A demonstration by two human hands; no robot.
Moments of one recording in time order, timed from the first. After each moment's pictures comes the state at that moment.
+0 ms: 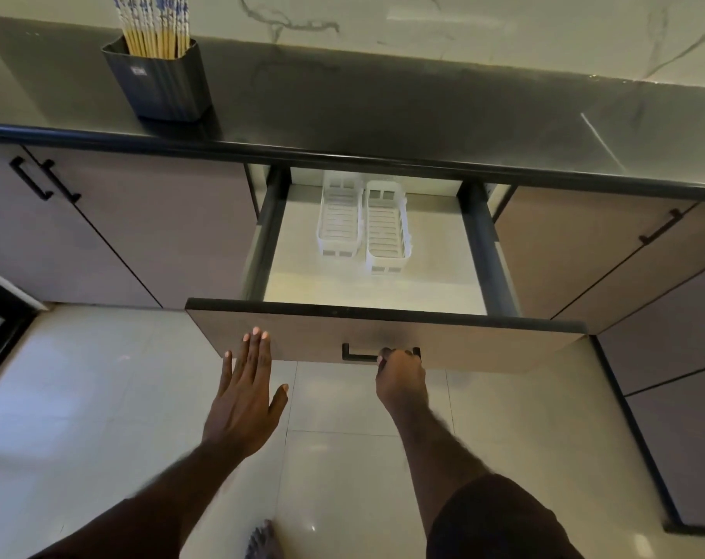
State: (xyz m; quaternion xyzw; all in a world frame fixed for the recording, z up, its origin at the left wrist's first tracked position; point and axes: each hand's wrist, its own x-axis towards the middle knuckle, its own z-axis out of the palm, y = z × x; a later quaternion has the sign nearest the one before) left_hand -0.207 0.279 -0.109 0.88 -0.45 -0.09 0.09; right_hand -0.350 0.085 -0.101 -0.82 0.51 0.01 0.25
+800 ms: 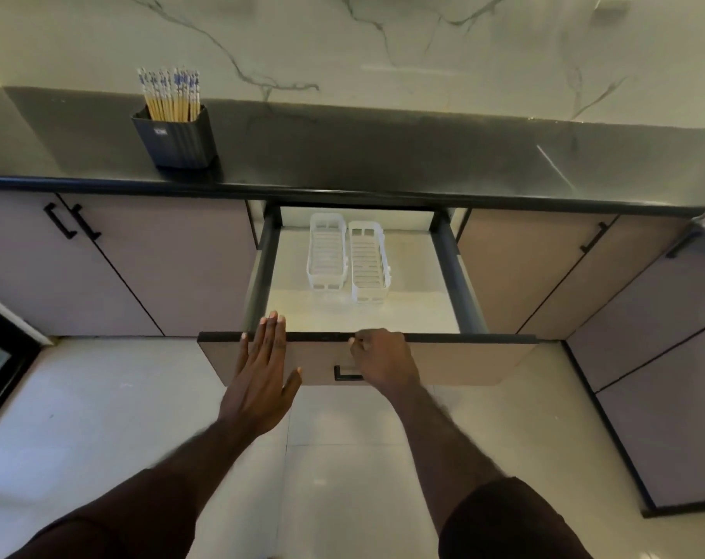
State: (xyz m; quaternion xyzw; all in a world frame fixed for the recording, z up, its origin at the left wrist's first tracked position) left_hand -0.240 0.293 -0.022 0.85 -0.51 -0.03 0.14; right_hand -0.377 0.130 0.010 -0.84 0.44 -0.05 0.30
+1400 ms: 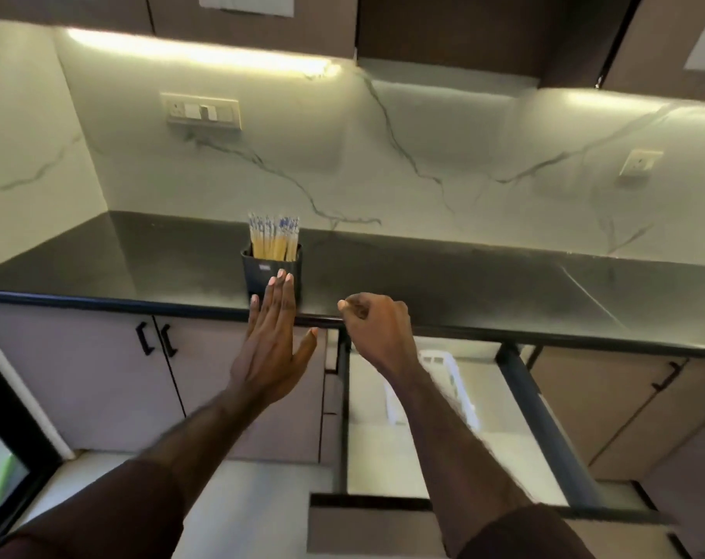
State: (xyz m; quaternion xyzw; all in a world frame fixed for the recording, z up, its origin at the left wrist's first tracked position) left_hand 0.013 0.288 0.169 0.78 -0.51 0.12 0.33; right_hand -0.105 0.162 0.212 -0.86 0.32 -0.31 0.26
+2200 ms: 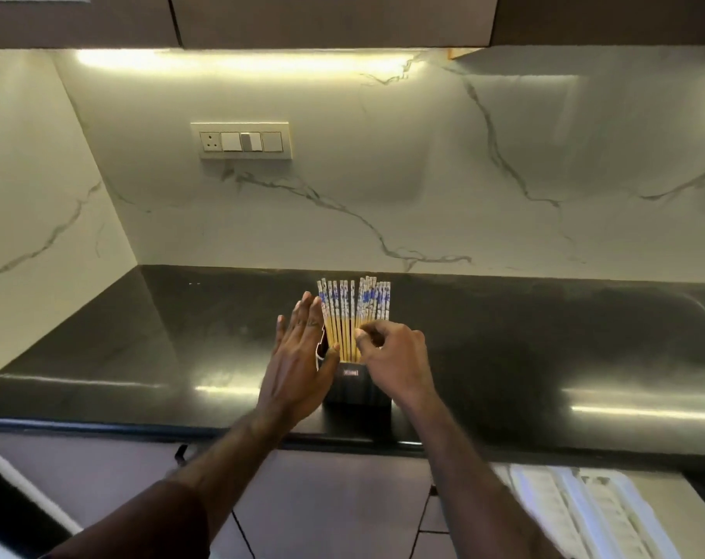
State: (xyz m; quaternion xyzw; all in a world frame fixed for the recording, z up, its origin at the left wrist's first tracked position) left_hand 0.353 0.164 0.161 0.78 -0.51 0.11 0.35; right_hand 0.237 0.052 0.187 -0.84 0.30 -0.29 0.33
